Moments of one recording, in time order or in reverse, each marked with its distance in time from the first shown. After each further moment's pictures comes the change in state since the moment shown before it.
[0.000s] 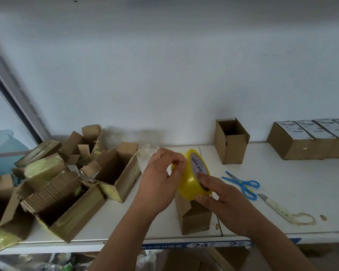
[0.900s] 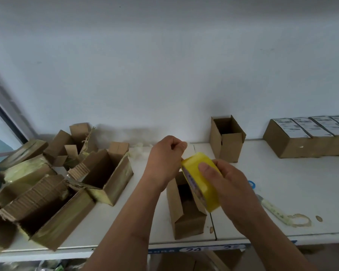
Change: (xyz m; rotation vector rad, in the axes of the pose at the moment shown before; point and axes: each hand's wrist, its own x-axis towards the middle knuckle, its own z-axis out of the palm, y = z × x) left_hand 0.066 0.004 0.035 -0.121 -0.030 -0.350; right_hand 0.012 -0.039 -0.027 0.393 0.294 0.284
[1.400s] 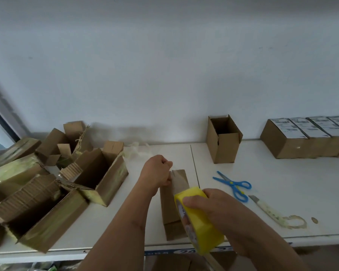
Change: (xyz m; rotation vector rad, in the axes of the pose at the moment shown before) left_hand 0.024 -0.059 0.020 0.025 -0.113 -0.329; right_hand -0.005 0.013 0.000 -0.143 -0.335 0.375
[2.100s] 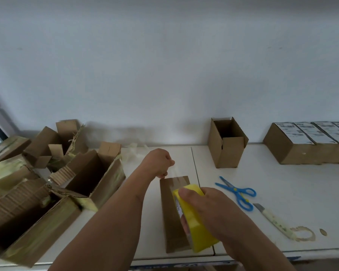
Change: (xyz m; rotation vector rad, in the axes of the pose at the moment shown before) left_hand 0.070 0.004 -0.005 0.349 -0.199 0.050; right_hand 0.035 -0.010 0.010 0.128 0.052 0.013
